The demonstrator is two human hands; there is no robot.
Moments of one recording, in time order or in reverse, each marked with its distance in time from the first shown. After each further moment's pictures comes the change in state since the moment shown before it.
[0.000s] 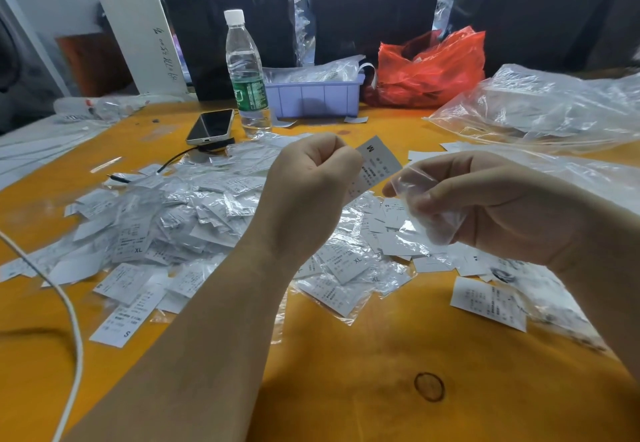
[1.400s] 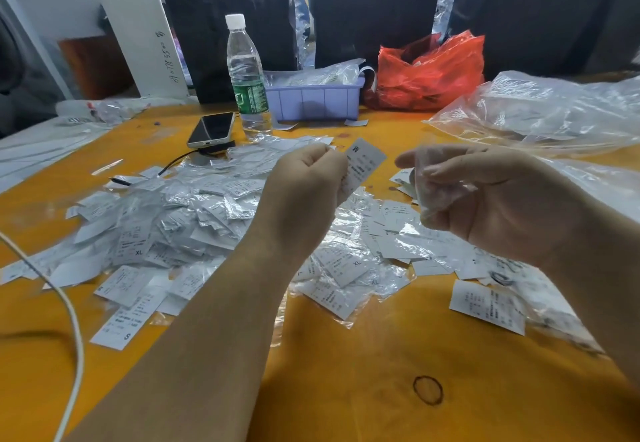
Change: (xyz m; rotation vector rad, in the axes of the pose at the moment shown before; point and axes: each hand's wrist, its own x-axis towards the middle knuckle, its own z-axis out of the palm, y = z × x) left_hand 0.004 -0.004 -0.002 -0.038 0.025 -0.126; right_hand 0.002 -0.001 0.000 0.130 0.134 -0.076
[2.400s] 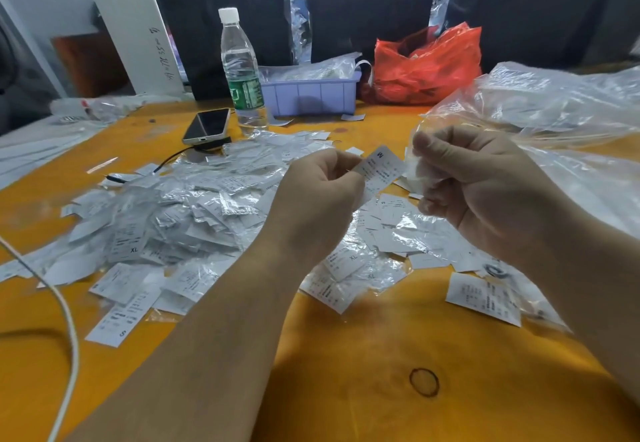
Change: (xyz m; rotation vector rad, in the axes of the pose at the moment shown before) left_hand -0.006 -0.005 0.013 0.010 -0.029 -0.019; right_hand 0.004 0.010 0.013 0.034 0.313 -0.156
